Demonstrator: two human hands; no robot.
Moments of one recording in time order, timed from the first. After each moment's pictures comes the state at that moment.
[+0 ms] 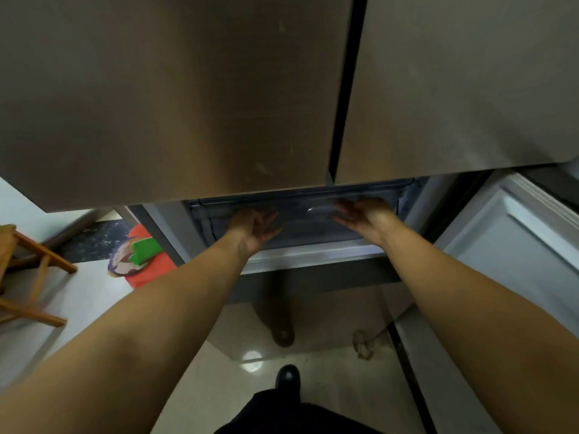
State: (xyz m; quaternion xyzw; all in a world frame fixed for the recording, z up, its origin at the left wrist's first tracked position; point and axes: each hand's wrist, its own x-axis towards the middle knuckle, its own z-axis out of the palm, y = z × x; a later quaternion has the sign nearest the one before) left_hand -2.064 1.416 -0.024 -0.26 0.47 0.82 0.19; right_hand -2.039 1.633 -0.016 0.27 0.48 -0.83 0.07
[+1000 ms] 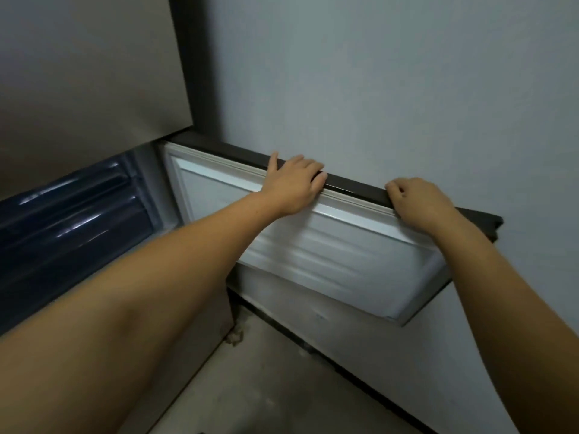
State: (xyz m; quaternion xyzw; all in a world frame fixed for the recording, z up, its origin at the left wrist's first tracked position) left_hand -1.782 1.756 0.085 0.64 0.74 0.17 0.00; right_hand -1.570 1.835 0.108 0.52 0.85 -0.06 -0.08
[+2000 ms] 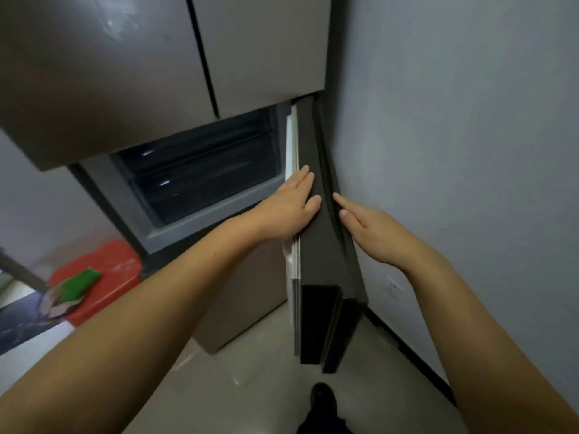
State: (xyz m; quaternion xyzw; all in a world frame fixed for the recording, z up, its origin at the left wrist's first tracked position) left_hand -1.727 1.431 0.103 0.49 0.85 0.17 0.13; right_hand -1.598 1.553 0.078 0.21 0.93 -0.31 -0.01
